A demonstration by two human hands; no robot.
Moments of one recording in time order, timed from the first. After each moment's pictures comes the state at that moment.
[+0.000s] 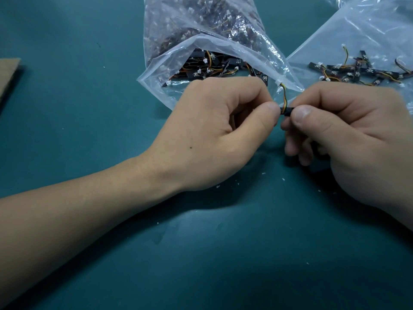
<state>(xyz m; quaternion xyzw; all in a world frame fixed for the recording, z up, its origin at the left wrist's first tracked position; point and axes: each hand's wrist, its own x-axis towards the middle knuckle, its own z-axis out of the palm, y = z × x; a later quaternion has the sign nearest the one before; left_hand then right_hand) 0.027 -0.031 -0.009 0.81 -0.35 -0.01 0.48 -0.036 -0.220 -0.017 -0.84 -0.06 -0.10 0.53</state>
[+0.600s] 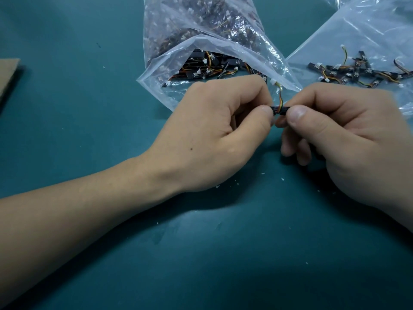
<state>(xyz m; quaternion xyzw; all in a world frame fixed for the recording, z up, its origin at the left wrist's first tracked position) 0.027 -0.031 -0.009 0.81 -0.35 -0.02 0.47 -0.036 -0.220 -0.018 -0.84 -0.06 -0.09 0.54</state>
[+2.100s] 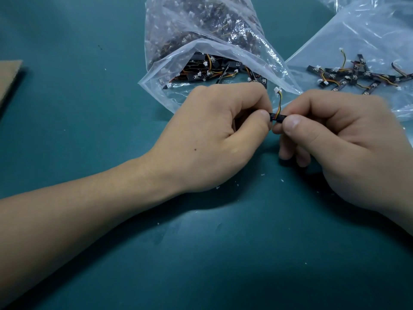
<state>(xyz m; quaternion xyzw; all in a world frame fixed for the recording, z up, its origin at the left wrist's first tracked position) 0.029 -0.031 -0.010 0.83 -0.35 -0.02 0.44 -0.037 -0.220 -0.017 -0.86 -0.06 -0.09 0.50</state>
